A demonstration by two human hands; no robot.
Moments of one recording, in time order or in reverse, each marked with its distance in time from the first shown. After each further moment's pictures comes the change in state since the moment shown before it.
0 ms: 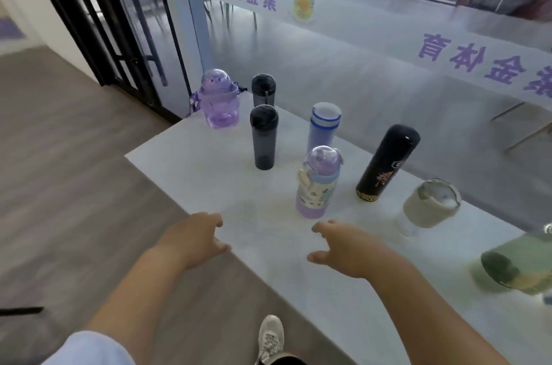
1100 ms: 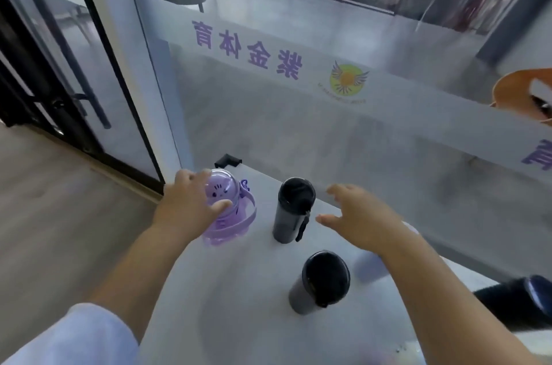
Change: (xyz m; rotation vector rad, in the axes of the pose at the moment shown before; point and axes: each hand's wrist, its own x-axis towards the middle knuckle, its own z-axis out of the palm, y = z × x) left_hand 0.349 -0.056 -0.236 -0.176 0.353 0.127; right_hand 0.282 -0.099 -0.226 0.088 0.347 0.218
